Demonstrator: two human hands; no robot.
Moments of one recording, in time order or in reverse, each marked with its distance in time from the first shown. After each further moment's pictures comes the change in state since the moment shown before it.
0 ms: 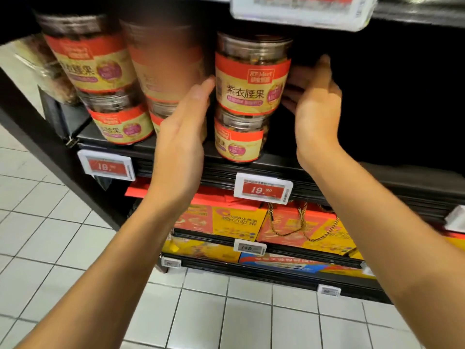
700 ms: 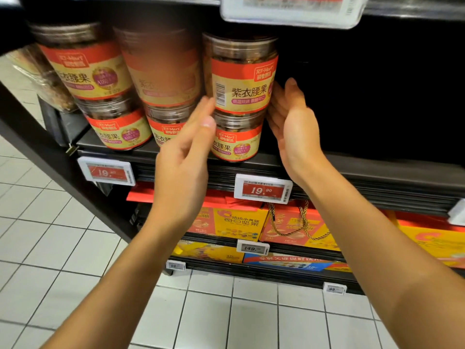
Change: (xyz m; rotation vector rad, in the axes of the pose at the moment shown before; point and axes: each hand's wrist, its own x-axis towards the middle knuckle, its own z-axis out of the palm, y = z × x) left_hand -0.013 -0.010 -0.001 0.066 -0.020 -0.001; right_hand -0.013 0.021 -0.002 0.133 -0.306 0.078
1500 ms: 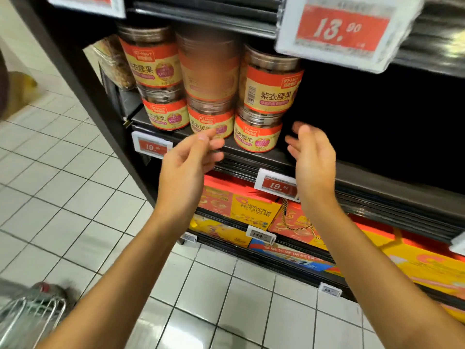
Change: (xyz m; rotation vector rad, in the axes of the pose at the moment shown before) left_hand -0.033 0.030 -0.023 -0.047 0.346 -0.282; right_hand -0.046 0.000 0.002 -0.229 0.097 0.023
